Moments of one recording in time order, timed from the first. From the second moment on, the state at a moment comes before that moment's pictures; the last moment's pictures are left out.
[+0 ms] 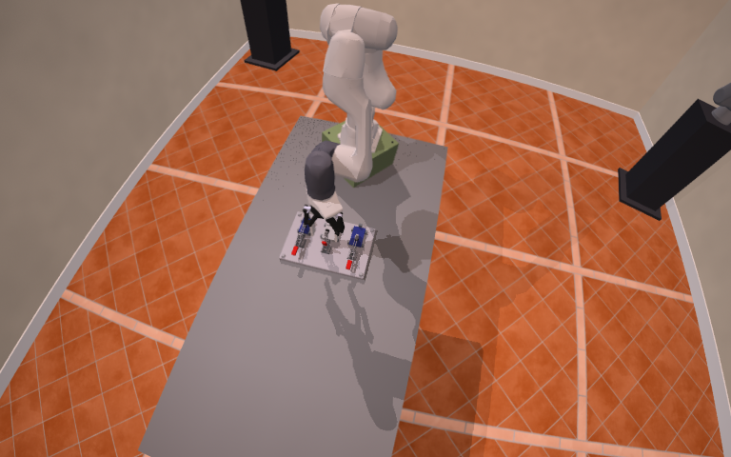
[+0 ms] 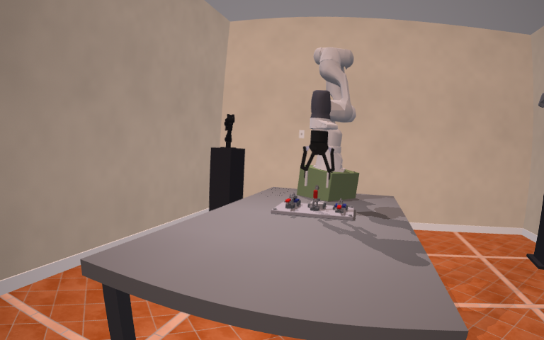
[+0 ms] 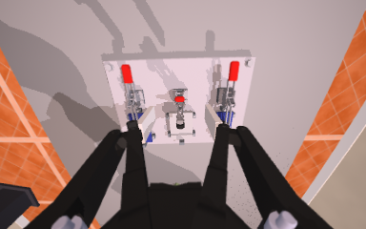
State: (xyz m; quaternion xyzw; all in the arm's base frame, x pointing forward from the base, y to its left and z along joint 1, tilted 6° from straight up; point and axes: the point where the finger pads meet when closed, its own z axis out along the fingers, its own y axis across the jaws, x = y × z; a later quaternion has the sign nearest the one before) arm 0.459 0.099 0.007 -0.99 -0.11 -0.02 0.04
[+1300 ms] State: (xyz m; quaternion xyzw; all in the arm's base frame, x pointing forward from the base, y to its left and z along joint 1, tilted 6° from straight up) arm 0.385 0.082 0.002 -0.99 -0.10 -0.02 0.04
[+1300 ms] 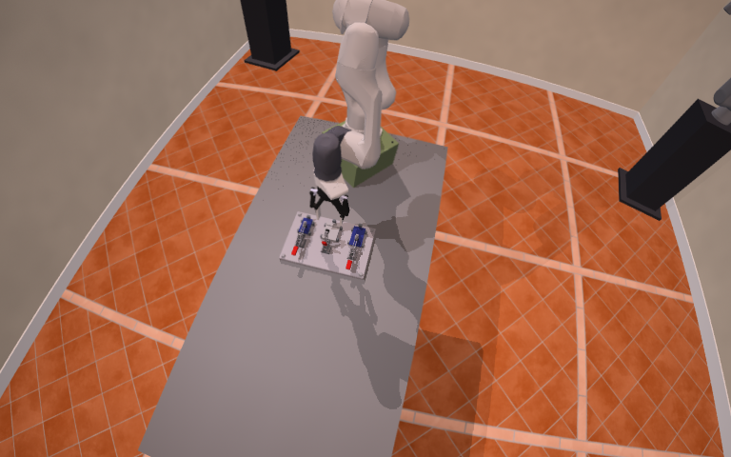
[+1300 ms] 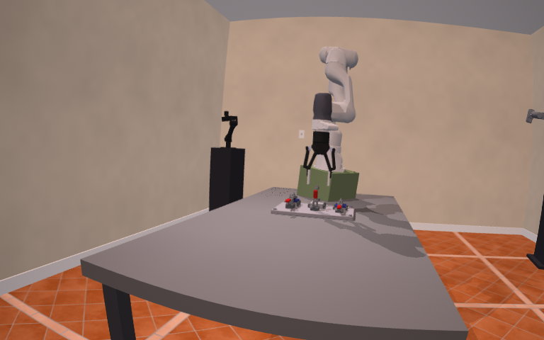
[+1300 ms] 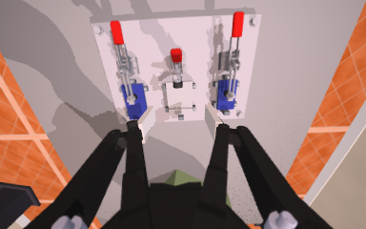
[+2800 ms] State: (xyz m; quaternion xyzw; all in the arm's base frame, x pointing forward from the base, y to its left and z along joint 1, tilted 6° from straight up) arm 0.384 0.087 -0.053 -0.99 -0.12 -0.02 0.04
